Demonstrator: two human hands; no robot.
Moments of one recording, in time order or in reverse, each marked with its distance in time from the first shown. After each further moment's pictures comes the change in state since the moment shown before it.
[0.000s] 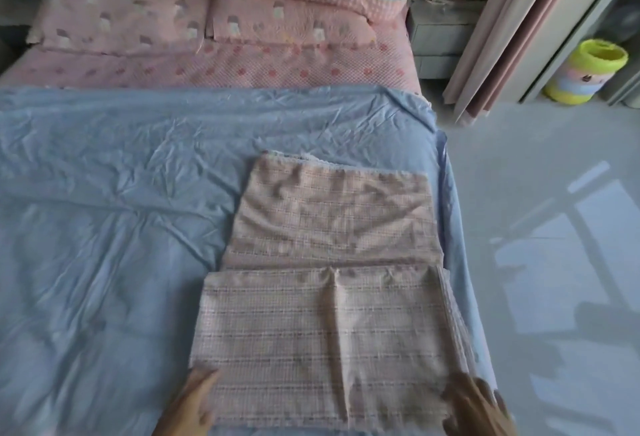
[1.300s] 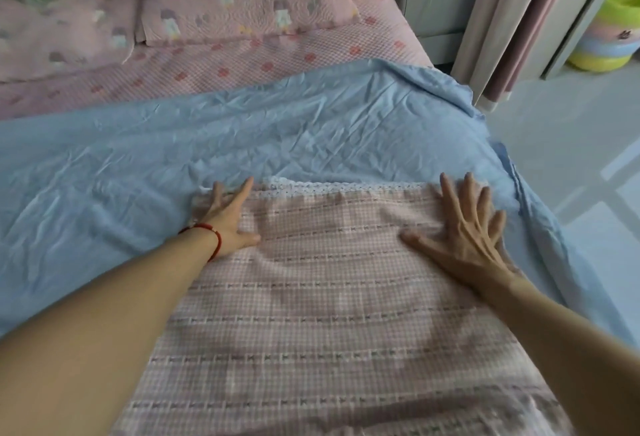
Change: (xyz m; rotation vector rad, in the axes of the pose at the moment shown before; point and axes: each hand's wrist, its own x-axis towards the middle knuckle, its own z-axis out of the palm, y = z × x) left_hand 0.497 0.136 -0.132 0.151 -0.051 -0.085; right_hand 0.448 -0.126 -0.006 0.225 0.348 -0.212
